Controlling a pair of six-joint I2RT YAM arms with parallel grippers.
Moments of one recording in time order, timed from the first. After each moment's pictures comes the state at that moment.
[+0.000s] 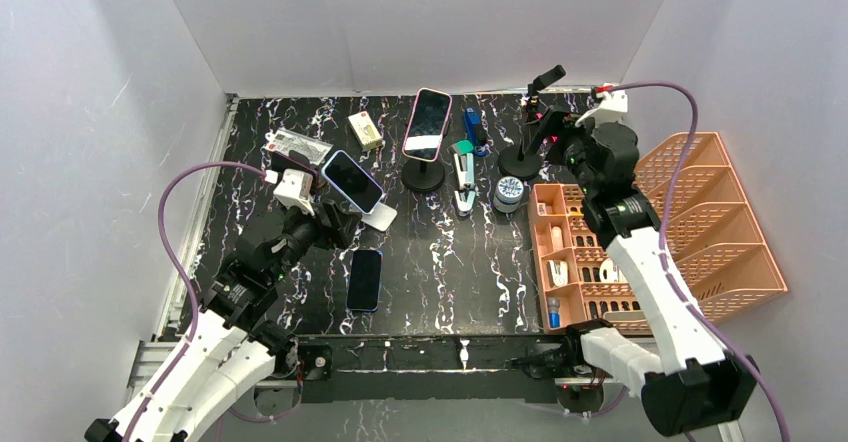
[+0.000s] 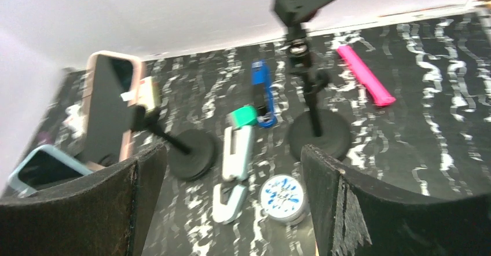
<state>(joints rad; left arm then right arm) -0.53 0.58 0.63 -0.28 -0.03 -0.31 0.26 1.05 1.01 -0.12 0.07 0.33</state>
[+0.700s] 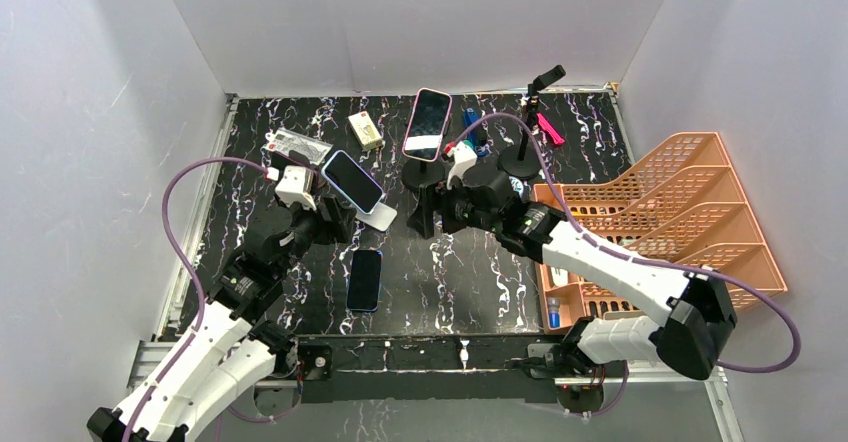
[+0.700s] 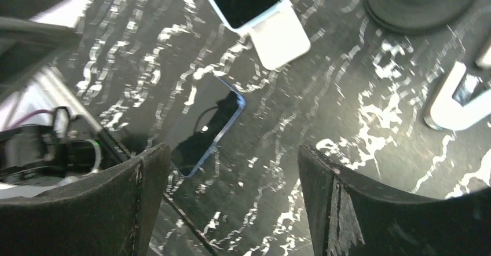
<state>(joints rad) -0.53 0.63 0.63 -0.29 -0.14 -0.31 0.90 1.24 1.02 -0.24 -0.06 0.45</state>
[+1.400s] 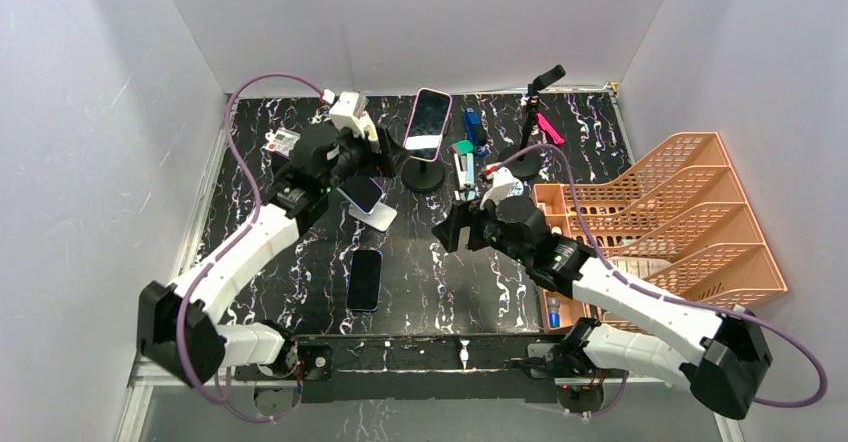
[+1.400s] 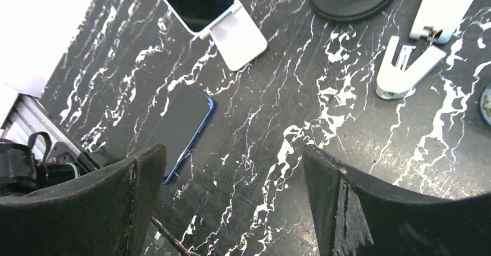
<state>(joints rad) -0.51 1.24 1.01 -0.04 0.09 -0.33 0.89 1.02 0.68 -0.06 0.09 0.52</state>
